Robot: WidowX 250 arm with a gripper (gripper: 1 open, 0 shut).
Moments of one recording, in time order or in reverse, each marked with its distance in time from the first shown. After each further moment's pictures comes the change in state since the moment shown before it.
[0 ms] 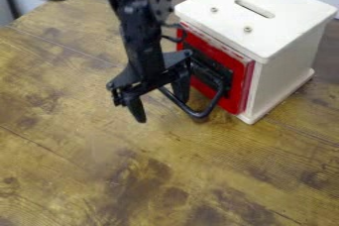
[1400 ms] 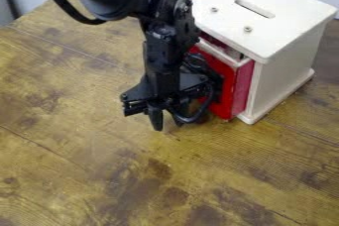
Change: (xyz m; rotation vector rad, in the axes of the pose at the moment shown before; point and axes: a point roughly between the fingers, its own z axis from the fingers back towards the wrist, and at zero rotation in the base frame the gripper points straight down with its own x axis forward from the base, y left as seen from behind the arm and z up) arm -0.001 0.000 -0.022 0.169 -0.038 -0.122
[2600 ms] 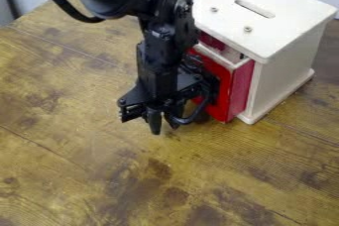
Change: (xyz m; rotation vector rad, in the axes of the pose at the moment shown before) arm 0.000 0.005 0.003 0.026 0.009 0.161
